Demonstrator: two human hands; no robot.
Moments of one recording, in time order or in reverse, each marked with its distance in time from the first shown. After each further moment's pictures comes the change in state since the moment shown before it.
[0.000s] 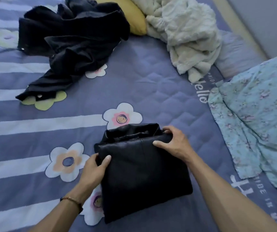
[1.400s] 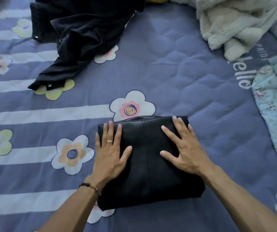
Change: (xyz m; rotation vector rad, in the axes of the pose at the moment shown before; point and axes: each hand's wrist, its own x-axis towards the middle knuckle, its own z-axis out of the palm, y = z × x) left_hand 0.039 -0.004 0.049 0.937 0.170 0.464; right_hand 0.028 0.073 0.043 -0.301 -0.106 -0.535
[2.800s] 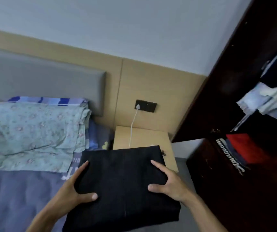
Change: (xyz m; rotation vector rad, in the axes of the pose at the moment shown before) left_hand -0.249 0.346 -0.197 -0.569 -1.259 1.011; right_hand -0.608 -0.286 -0.189 0.950 1.091 1.208
